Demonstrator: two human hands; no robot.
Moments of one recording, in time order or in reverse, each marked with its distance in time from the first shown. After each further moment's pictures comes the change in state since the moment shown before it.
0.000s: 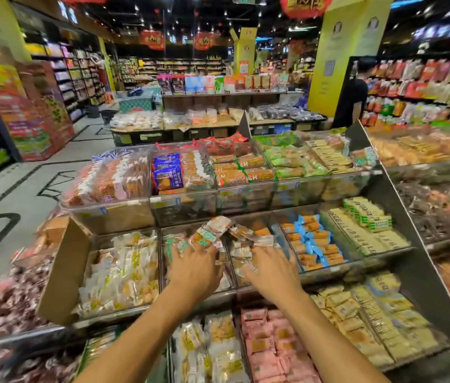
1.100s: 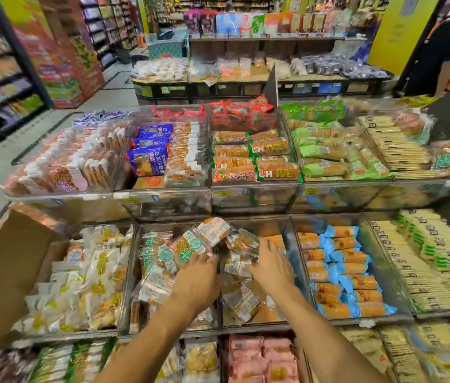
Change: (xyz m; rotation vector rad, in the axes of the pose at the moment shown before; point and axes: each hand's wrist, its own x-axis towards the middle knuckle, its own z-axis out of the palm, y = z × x) left_hand 0.189 0.036 0.107 -0.176 -0.159 -0.133; right_hand 0.234 0.091 0.123 0.116 -0.166 -0.055
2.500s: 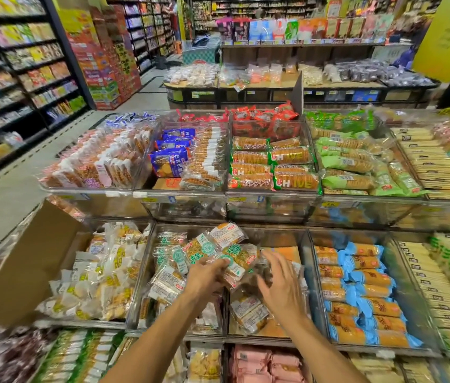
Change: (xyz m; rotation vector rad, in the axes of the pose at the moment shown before) left_hand 0.015 0.000 0.005 -1.723 0.067 -0.544; right_hand -0.004 0.034 0.054 0.311 0.389 -0.387
